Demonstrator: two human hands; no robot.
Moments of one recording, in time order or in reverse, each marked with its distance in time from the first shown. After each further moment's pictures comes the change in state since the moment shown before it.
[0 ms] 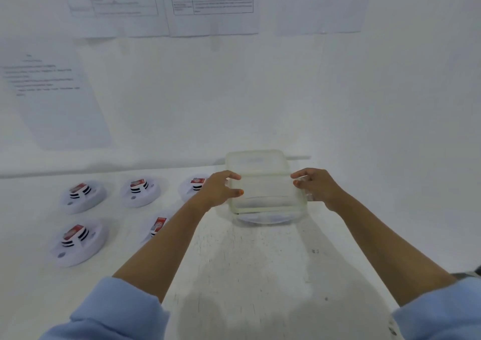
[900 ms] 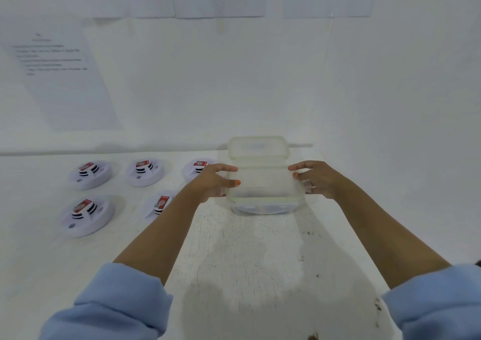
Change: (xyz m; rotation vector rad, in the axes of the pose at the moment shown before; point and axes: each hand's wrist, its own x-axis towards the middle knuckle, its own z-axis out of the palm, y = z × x) left_hand -0.027 -0.001 -0.002 -0.507 -0.081 -0.265; right_hand -0.013 -0.003 -0.004 0.075 -0.150 0.181
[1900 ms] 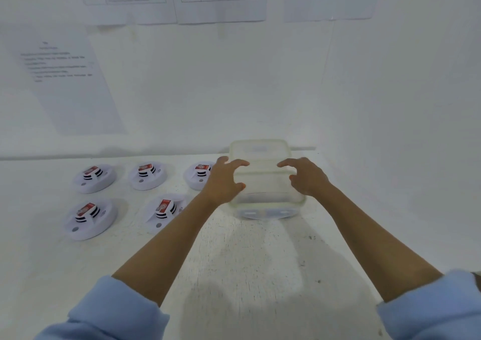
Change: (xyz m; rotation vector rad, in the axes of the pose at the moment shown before) left_hand -0.008 0.004 0.021 0.714 0.181 0.405; right_hand 0.012 -0.005 0.028 -0.865 0.212 -0.293
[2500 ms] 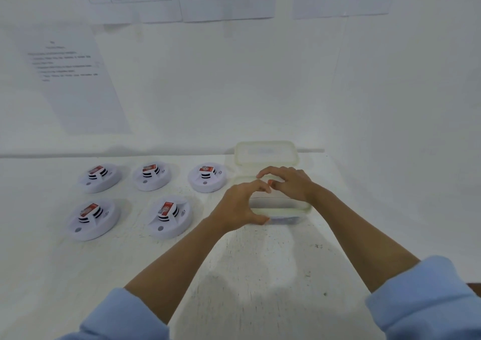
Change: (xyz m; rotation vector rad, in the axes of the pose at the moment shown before) left_hand -0.015 -0.009 0.032 -0.094 -0.076 0.245; right_hand 0.027 -0.006 0.027 0.006 -0.185 -0.327
